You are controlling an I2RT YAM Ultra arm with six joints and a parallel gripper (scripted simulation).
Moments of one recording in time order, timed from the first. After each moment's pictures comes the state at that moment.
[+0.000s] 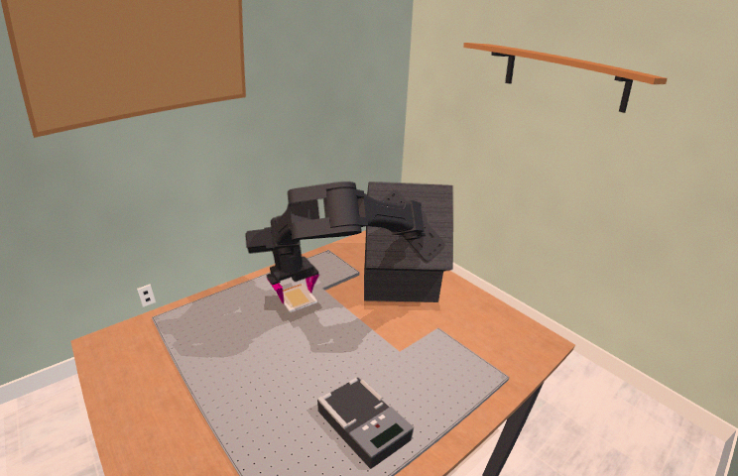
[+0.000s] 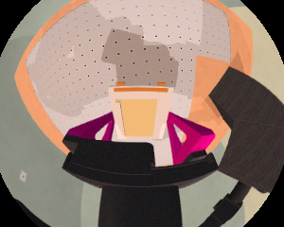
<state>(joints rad) -0.61 2.18 0.98 -0.29 -0.95 1.18</state>
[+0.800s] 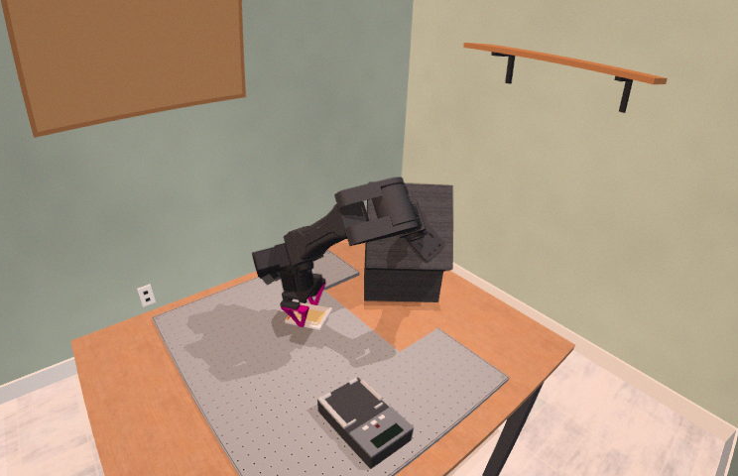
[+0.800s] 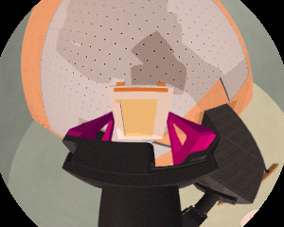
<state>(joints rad) -0.44 1.81 0.86 -0.34 -0.91 0.73</state>
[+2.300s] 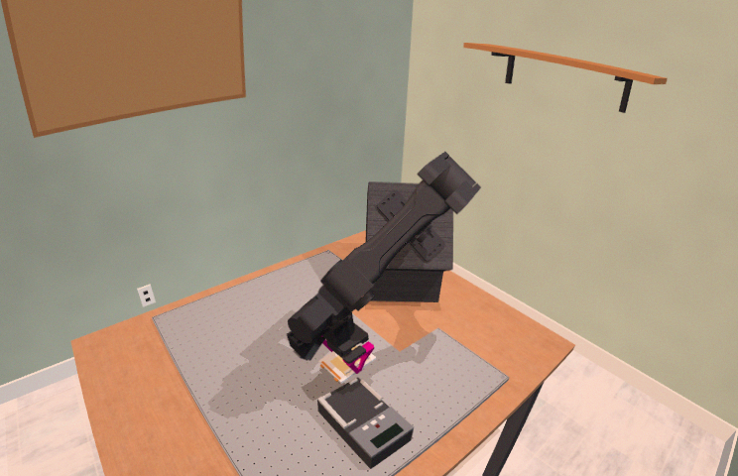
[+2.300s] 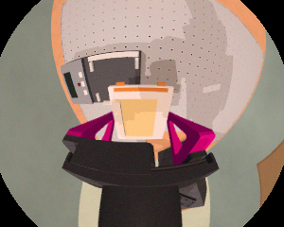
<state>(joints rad) 0.04 1.36 1.05 -0.63 -0.66 0.25</state>
